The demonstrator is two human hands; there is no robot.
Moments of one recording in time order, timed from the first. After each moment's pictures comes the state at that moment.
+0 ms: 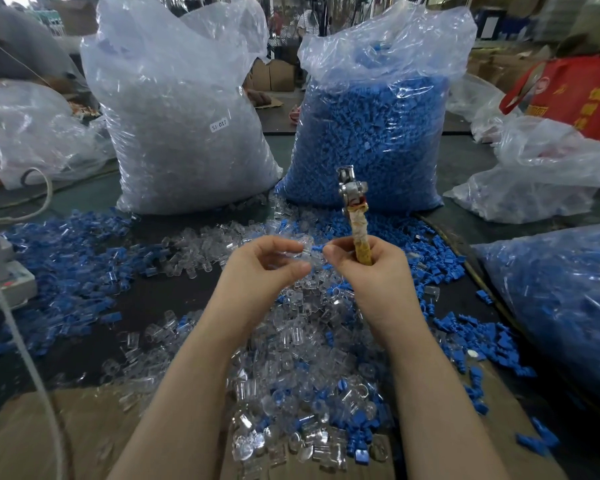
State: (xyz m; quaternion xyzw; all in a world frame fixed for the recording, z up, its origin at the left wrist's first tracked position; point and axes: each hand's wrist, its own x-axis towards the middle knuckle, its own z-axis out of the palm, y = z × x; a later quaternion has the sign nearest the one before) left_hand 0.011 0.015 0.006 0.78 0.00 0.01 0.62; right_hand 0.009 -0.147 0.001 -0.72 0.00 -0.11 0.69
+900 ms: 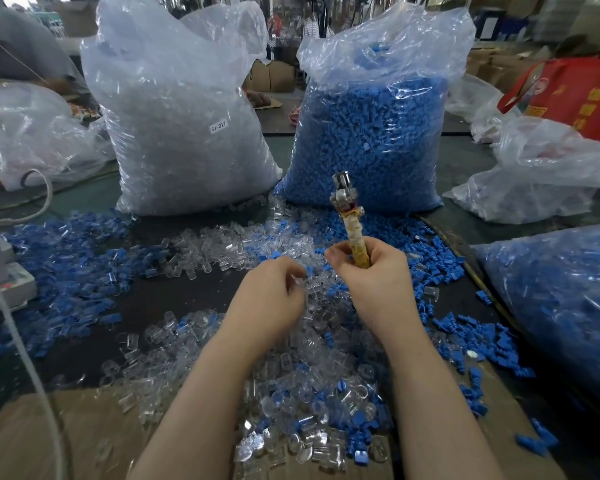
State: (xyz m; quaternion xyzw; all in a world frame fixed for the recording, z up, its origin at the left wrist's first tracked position) left_hand 0.009 -0.001 -0.008 0.93 -0.06 0.04 0.35; right_hand 0.013 -0.148 -0.009 -0.77 0.02 -0.14 0.62
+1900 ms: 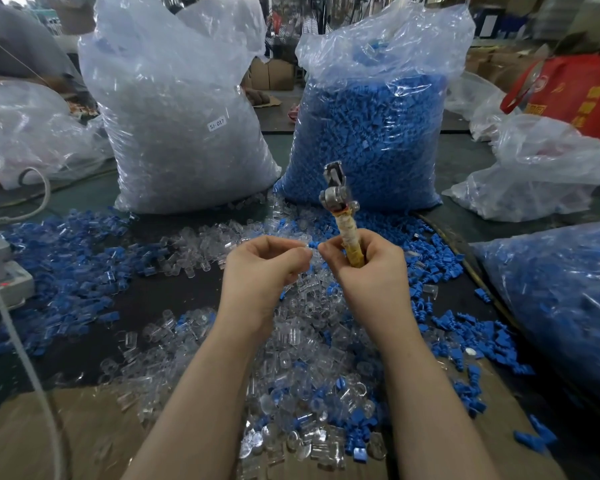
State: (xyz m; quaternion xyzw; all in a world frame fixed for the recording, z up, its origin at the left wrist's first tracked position) left_hand 0.005 -0.007 0.013 0.66 0.05 0.06 0.75; right_hand 0.014 -0.143 -0.009 -0.78 -0.01 -0.19 0.59
